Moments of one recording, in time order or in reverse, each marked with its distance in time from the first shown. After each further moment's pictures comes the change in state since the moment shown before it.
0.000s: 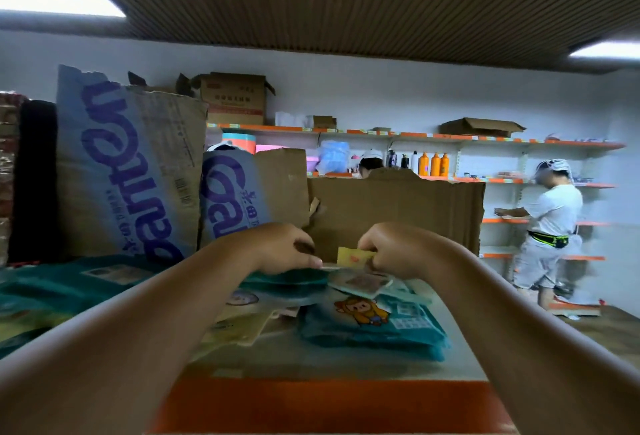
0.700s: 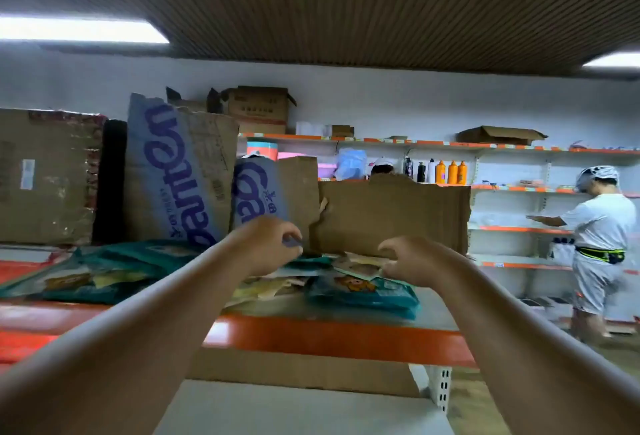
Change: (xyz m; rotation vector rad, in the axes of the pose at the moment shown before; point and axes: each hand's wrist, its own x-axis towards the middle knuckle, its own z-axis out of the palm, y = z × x) left_hand -0.107 0.024 0.006 -0.007 0.342 -0.040; right_hand -0.070 0.022 0.021 0.034 0.158 0.092
